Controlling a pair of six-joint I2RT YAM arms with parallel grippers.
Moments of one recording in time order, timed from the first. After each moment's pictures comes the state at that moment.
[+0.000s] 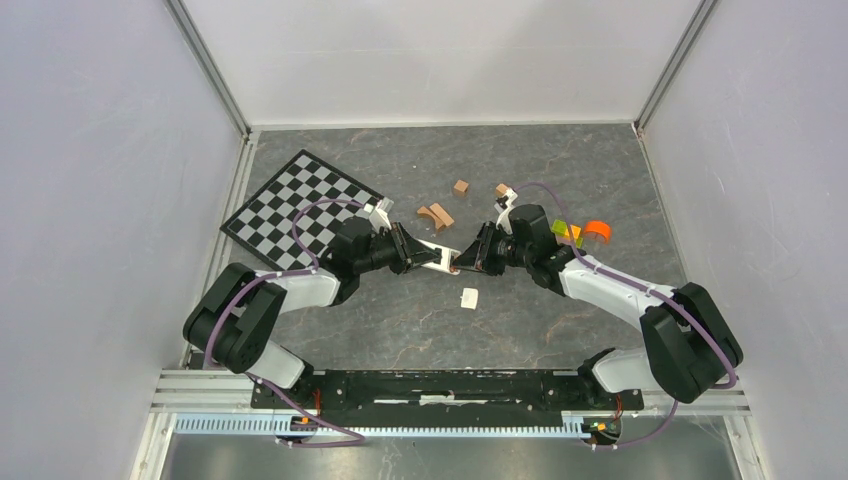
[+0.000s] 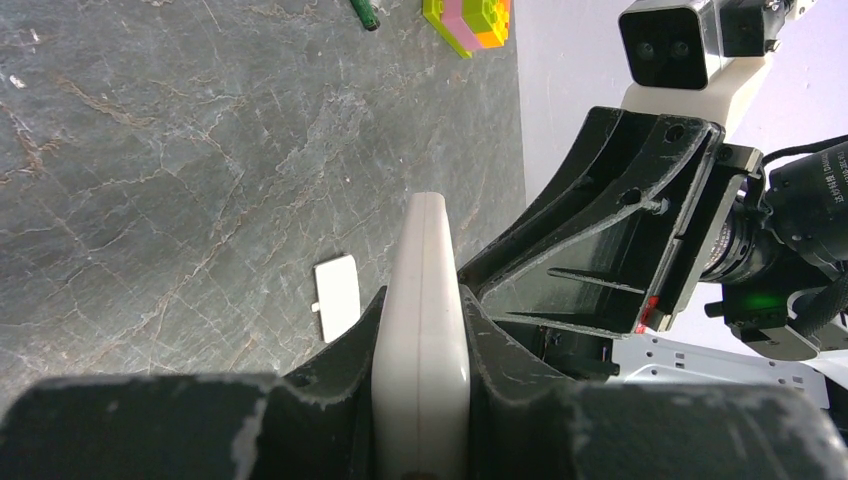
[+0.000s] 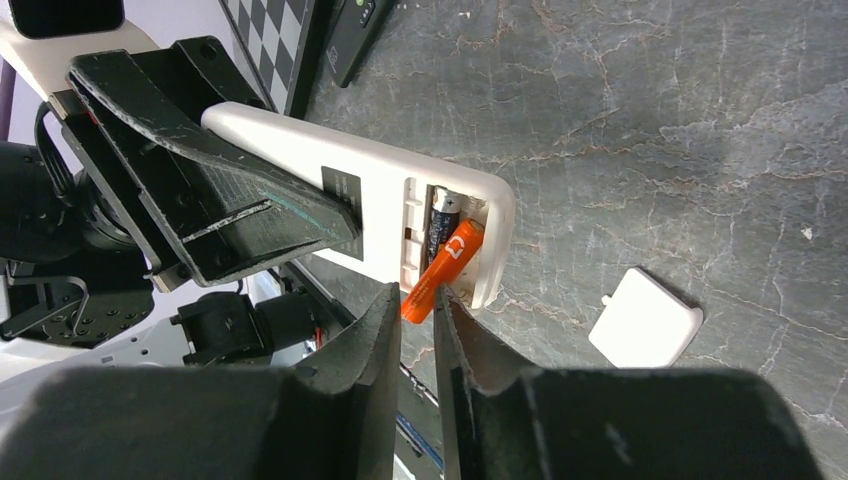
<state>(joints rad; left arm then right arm) -0.53 1.51 0.52 0.64 0.53 -1.05 0.56 1.36 0.68 0.07 -0.42 0.91</state>
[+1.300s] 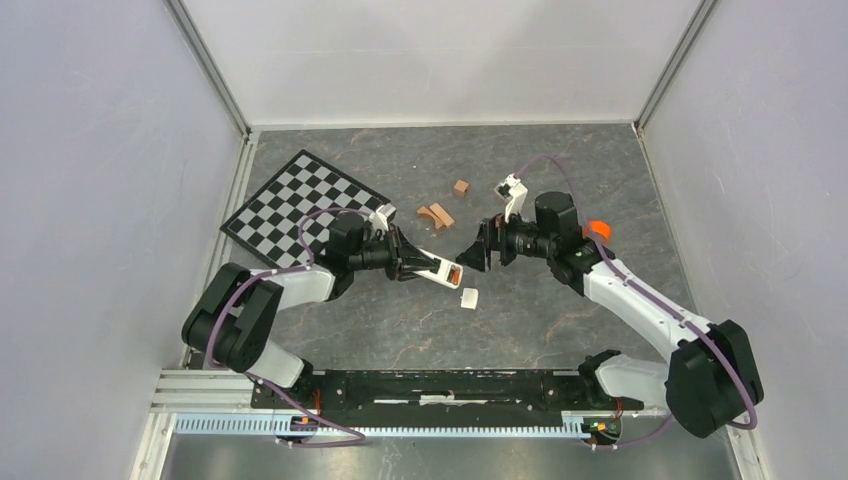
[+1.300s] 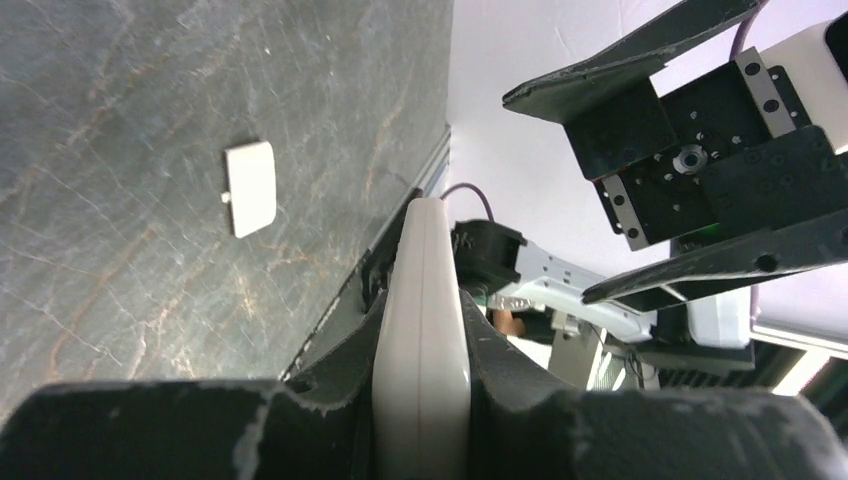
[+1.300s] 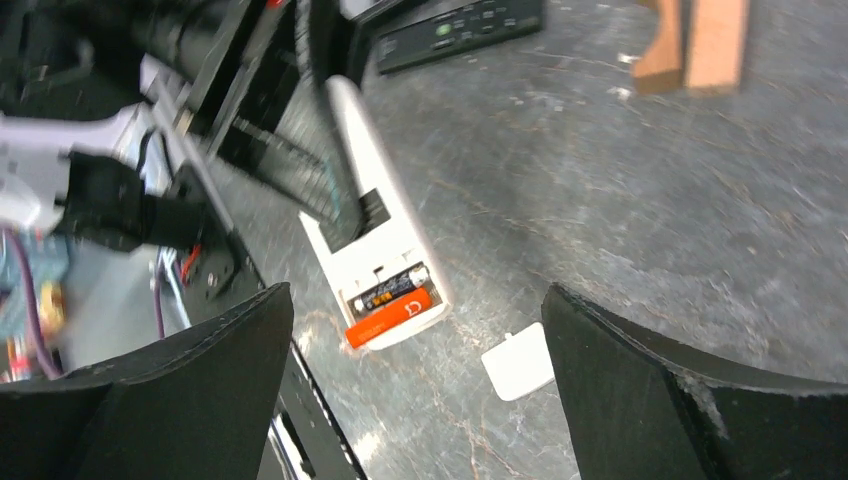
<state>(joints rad) -0.46 1.51 0.53 0.60 0.81 -1.23 0.47 1.20 0.74 -0.02 -0.55 0.36</state>
